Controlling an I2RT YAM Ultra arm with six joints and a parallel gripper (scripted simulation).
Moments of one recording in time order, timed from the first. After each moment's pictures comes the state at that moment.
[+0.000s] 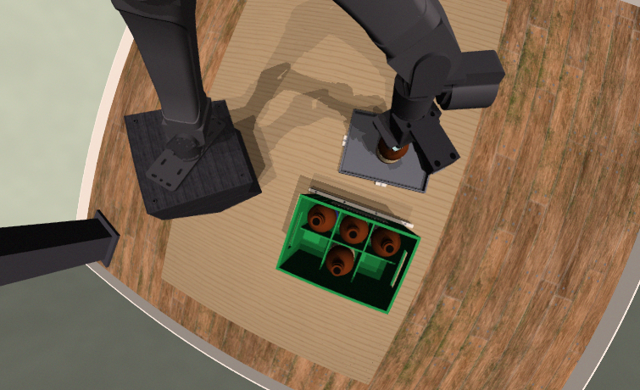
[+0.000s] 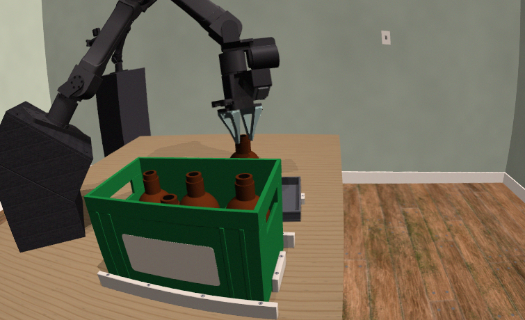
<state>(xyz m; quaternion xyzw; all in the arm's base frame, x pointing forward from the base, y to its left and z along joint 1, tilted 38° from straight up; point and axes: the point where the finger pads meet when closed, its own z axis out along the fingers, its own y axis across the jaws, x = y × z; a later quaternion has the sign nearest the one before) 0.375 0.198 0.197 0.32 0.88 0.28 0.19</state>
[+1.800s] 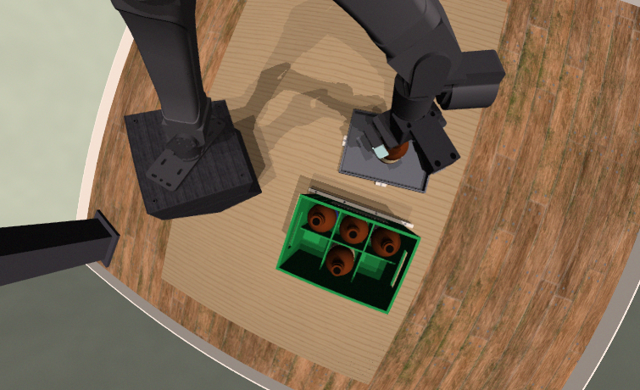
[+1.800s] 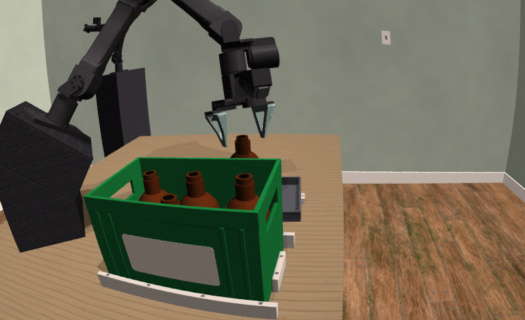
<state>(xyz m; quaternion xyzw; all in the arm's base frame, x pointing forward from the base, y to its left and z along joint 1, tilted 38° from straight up) 0.375 0.197 0.197 0.32 0.88 0.28 0.20</state>
